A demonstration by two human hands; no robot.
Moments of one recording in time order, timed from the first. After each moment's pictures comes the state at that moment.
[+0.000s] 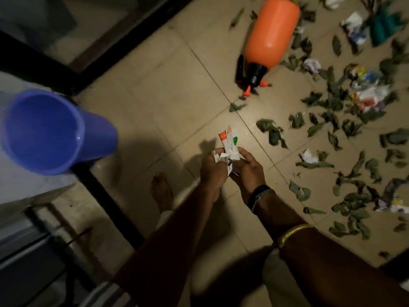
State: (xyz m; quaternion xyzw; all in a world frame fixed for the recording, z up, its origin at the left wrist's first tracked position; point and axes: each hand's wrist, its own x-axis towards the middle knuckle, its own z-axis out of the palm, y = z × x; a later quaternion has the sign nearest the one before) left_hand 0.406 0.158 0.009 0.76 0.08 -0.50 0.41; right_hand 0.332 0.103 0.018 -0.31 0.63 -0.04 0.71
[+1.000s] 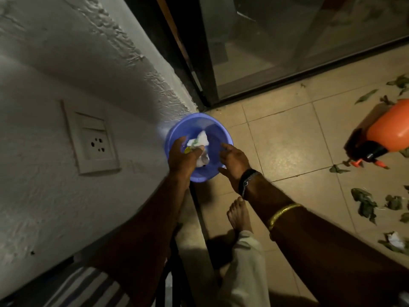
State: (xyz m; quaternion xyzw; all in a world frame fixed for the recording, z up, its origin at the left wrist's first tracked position) left_hand 0.782 0.419 0.136 0.84 0.21 -0.28 0.42; right_hand 0.717 0.299 0.131 -0.46 0.49 0.17 0.72
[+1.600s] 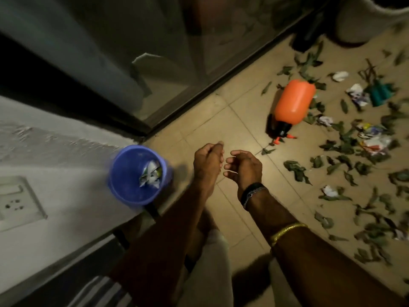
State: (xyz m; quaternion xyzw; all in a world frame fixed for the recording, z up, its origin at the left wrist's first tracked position) left_hand 0.633 0.191 0.223 0.76 0.05 -0.42 0.50; right_hand 0.558 0.140 0.233 -0.31 0.62 -0.12 0.71
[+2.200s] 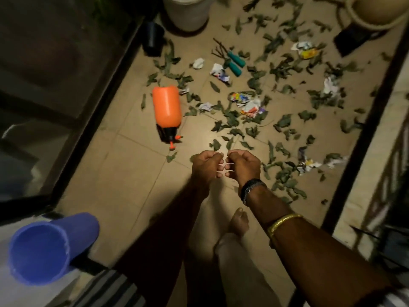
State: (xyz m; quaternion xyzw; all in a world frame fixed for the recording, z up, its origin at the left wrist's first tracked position) left_hand 0.320 -0.051 0.224 0.70 -0.05 -0.61 0.36; right_hand 0.227 -0.075 0.234 -0.20 0.73 -0.27 0.60
